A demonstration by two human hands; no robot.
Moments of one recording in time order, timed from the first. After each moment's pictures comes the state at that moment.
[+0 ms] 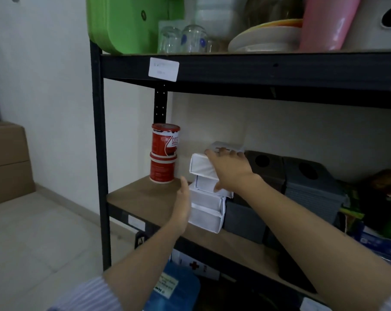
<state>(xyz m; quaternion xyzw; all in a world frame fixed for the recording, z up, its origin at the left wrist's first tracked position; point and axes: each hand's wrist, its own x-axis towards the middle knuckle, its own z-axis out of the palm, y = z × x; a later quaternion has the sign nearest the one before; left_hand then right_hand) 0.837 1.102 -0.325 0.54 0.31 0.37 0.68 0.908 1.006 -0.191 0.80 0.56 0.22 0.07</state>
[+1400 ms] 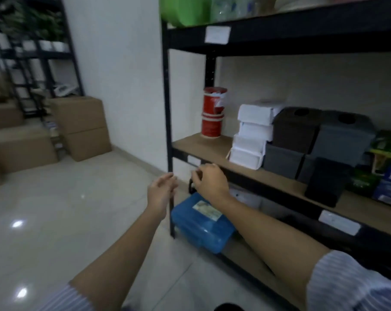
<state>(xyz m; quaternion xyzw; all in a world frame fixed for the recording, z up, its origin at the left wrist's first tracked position) 0.588 1.013 -0.398 0.44 0.40 0.52 0.61 0.723 0.959 -0.353 0.71 0.61 0.07 -0.33</state>
